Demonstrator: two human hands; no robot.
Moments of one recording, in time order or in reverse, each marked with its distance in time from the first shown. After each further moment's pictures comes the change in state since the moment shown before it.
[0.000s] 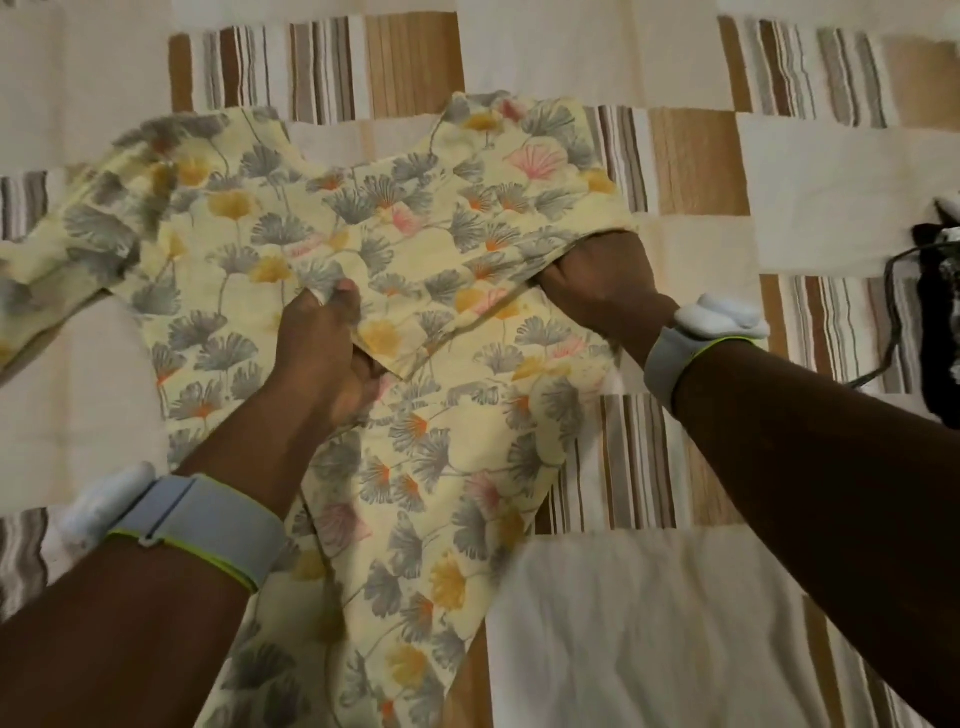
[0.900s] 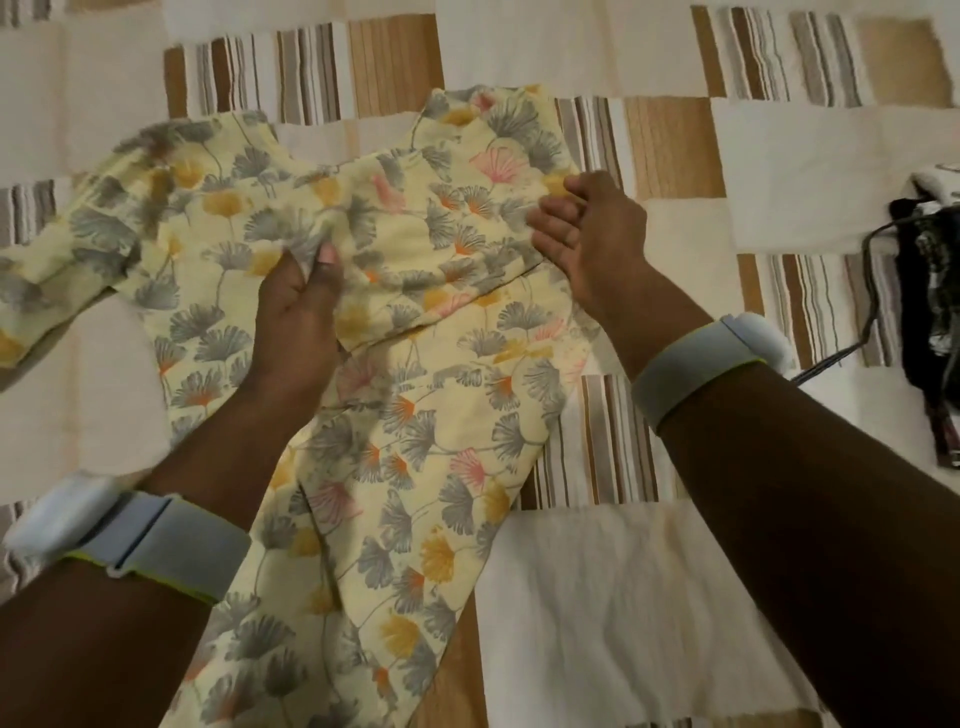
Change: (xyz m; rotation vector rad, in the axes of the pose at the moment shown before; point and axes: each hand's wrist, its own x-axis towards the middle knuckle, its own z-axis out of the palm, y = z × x) left_hand -0.046 0.007 -0.004 0.322 -0.117 0.593; right_hand 0.030 -0.010 -0.059 1.797 0.169 1.694
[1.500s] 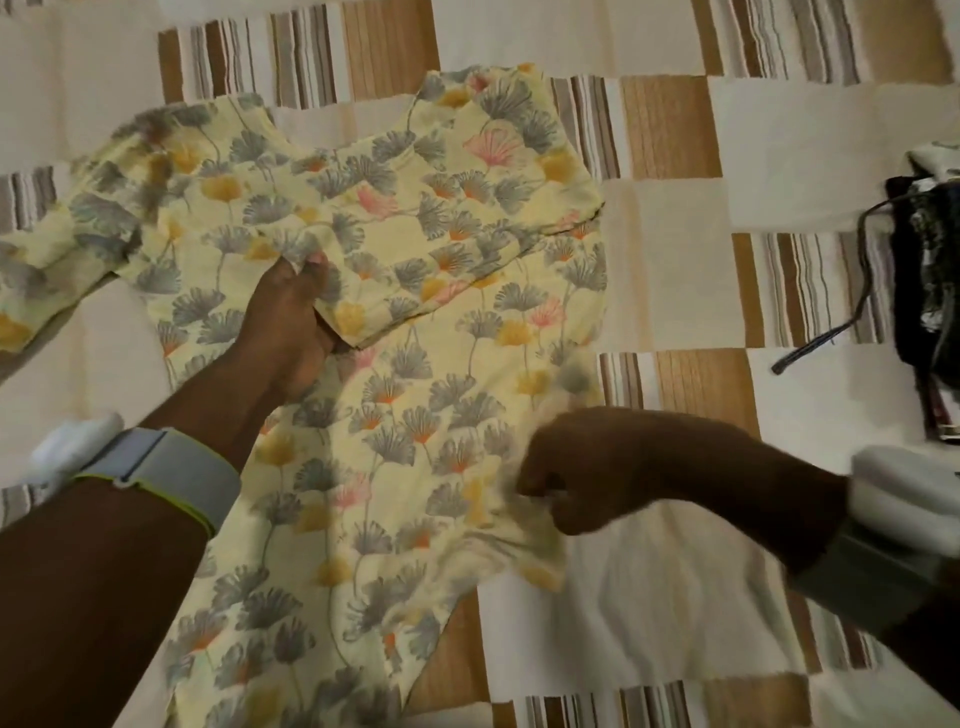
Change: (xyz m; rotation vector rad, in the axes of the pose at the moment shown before) left_hand 0.019 -0.013 -0.020 -0.186 -0.018 -0.375; right_hand -0.148 0.018 -0.055 -1.871 -1.395 -0.045
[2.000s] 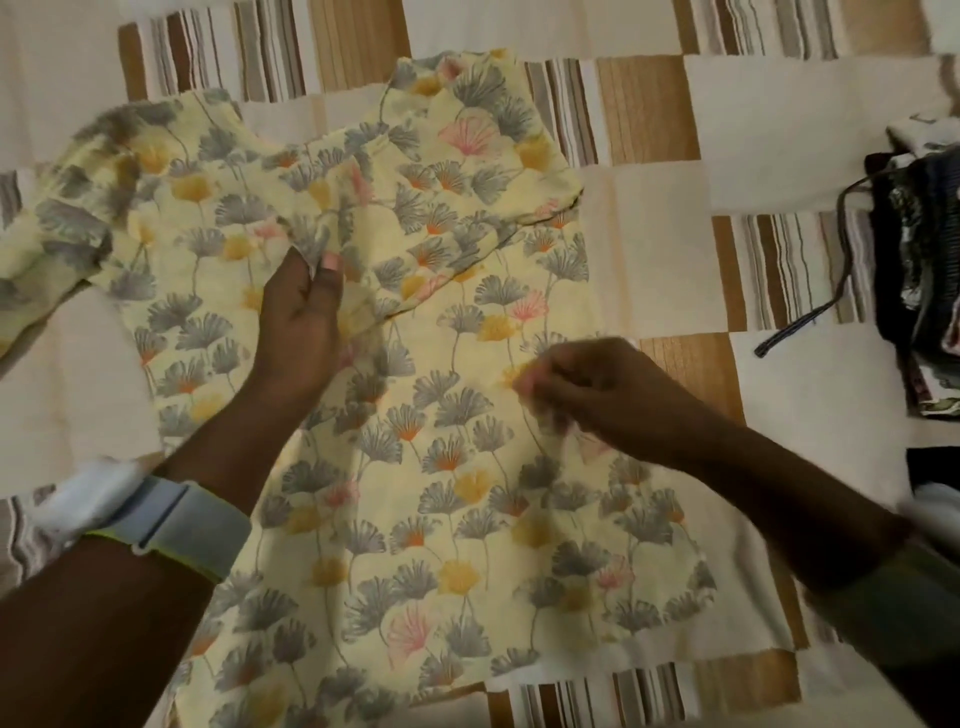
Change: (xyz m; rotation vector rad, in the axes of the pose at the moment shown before) left_hand -0.030 -0.014 0.024 0.479 0.036 0.328; right_hand -0.022 0.026 0.016 0.758 0.709 0.122
